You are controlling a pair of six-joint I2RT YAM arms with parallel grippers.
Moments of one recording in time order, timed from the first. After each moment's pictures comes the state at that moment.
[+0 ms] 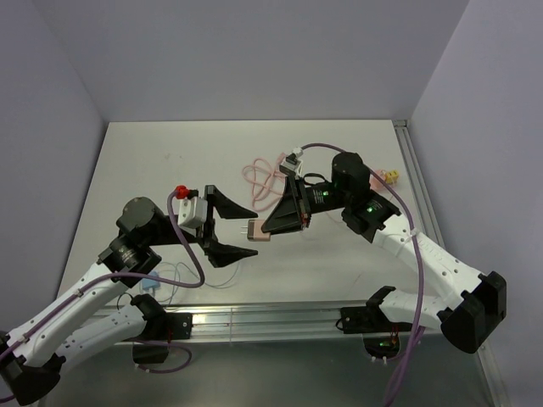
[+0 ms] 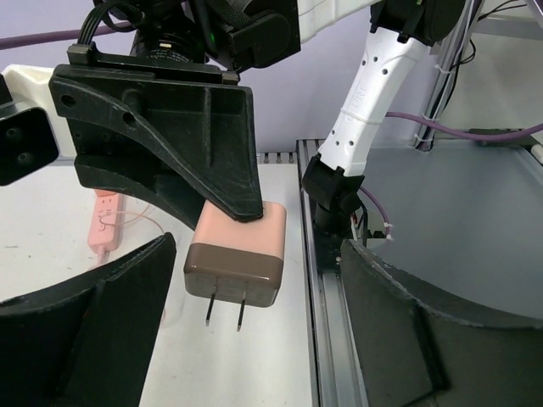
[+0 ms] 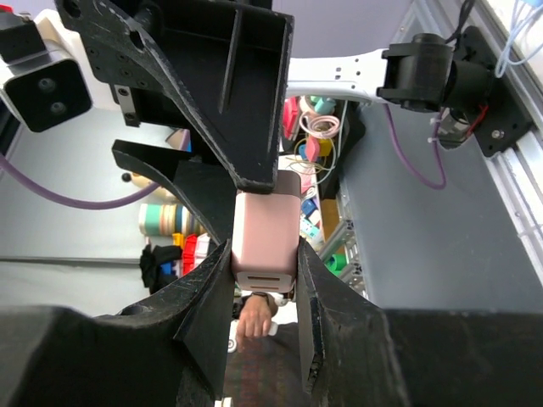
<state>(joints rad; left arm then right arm) -0.76 0.77 0.80 0.15 0.80 -0.09 0.63 1.12 0.99 -0.03 -1.09 1.22</state>
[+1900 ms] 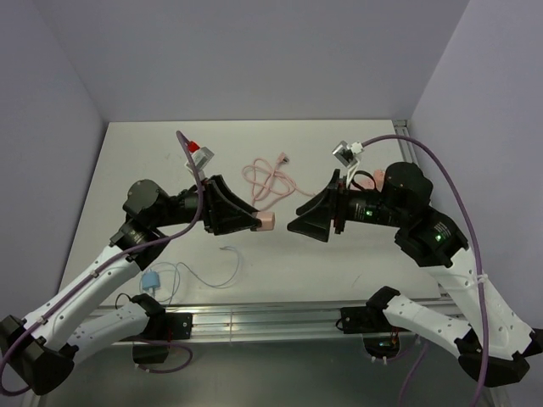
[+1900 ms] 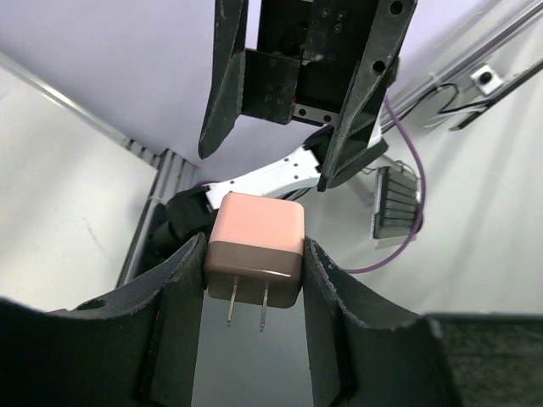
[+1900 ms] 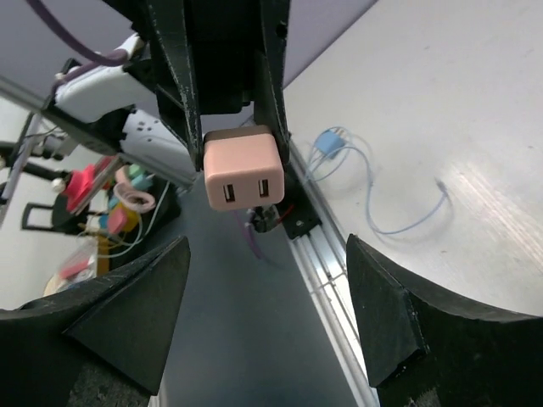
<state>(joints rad) -0.66 0.92 0.86 0.29 0.83 -0.95 0.63 0.85 1.21 -0.57 -0.61 0.54</state>
